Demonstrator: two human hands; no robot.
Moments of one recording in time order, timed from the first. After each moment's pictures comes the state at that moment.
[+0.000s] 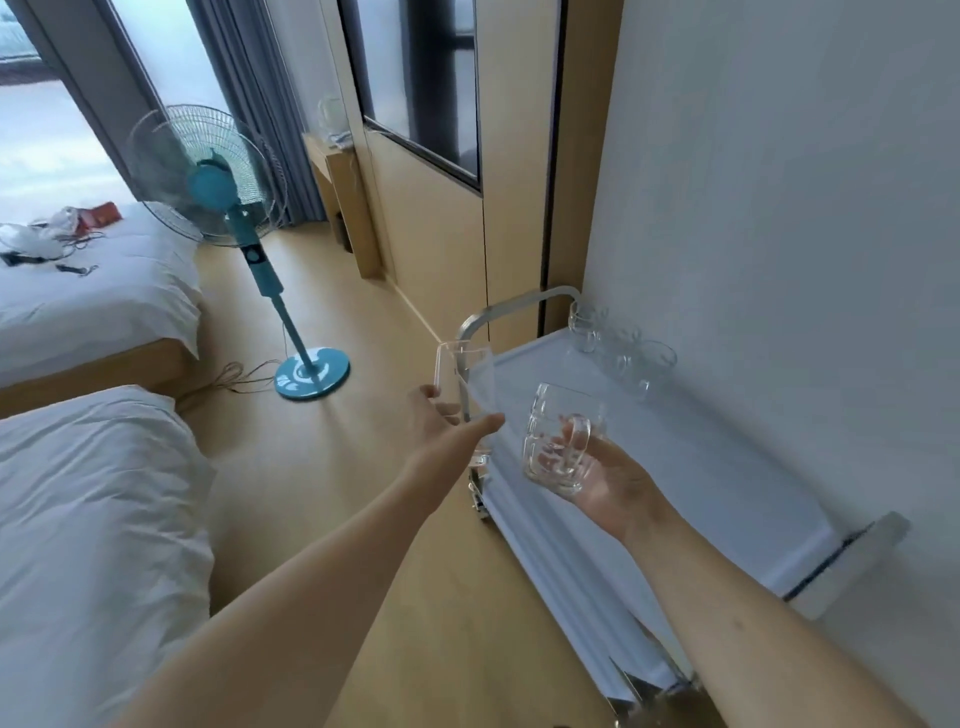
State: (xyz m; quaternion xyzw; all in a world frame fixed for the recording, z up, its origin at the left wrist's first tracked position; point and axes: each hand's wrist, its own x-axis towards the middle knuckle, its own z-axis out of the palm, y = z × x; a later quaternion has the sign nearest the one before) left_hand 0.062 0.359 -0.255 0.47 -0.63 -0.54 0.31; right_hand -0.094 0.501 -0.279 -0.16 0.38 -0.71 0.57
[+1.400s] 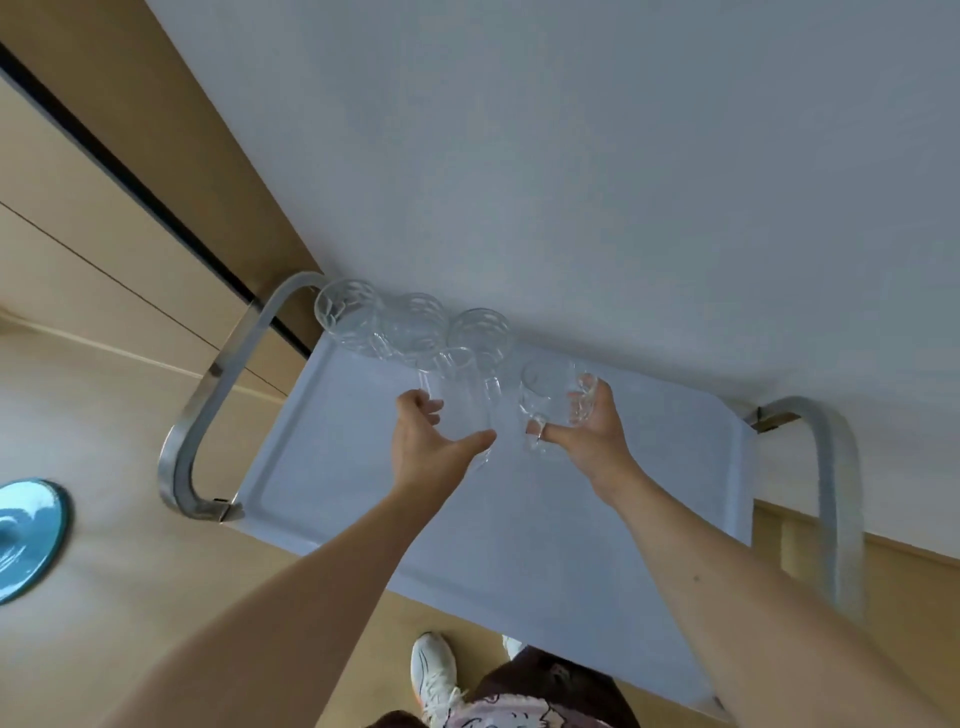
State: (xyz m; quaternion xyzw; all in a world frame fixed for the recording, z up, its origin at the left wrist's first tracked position) left_hand -0.290 0.243 -0.409 0.30 -0.81 -0.51 -0.01; right_hand -0.351 0.441 -0.438 0.15 0.72 -0.65 0.20
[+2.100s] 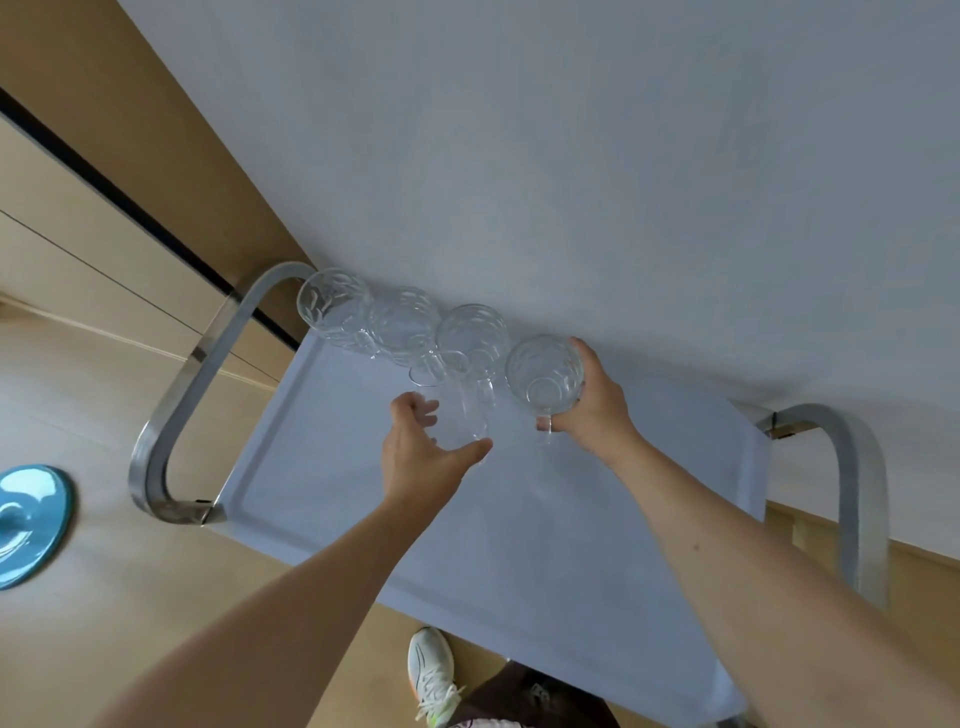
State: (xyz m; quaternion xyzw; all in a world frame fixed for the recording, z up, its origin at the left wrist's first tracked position) left_hand -0.297 0.251 -0.424 0.30 -0.82 -0.48 0.00; right_hand -0.405 0.450 -0.456 0.03 0.84 -0.51 0.20
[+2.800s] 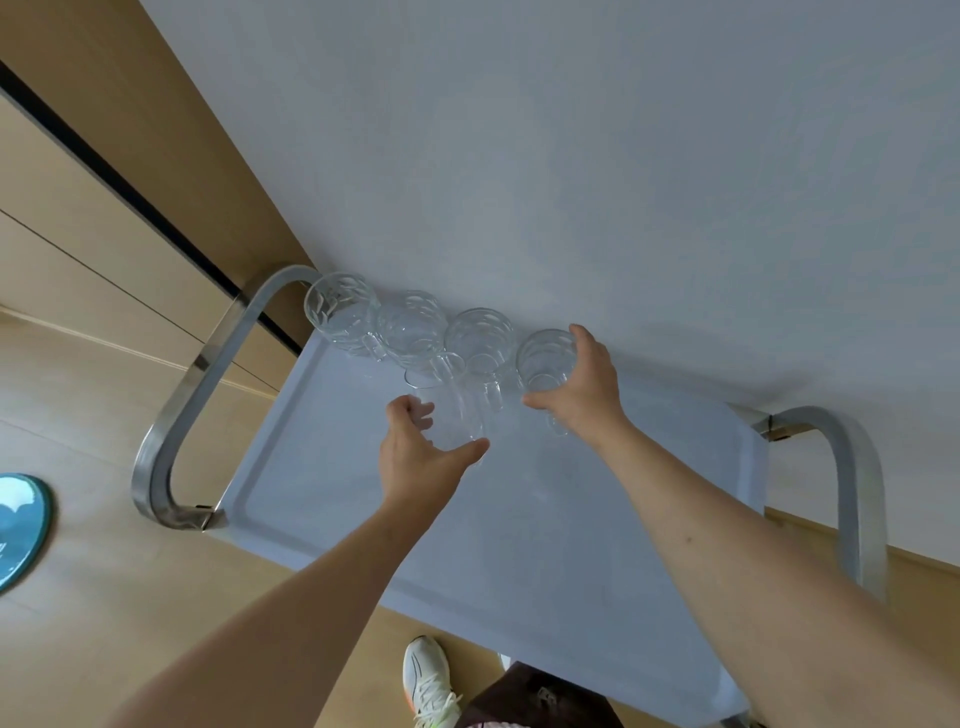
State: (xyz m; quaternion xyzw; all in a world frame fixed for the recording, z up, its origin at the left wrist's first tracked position) left_hand -0.293 0.236 -0.425 0.31 -0.81 -0.50 0.01; right_hand -0.413 0.415 -0.424 0.06 0.88 -0.44 0.15
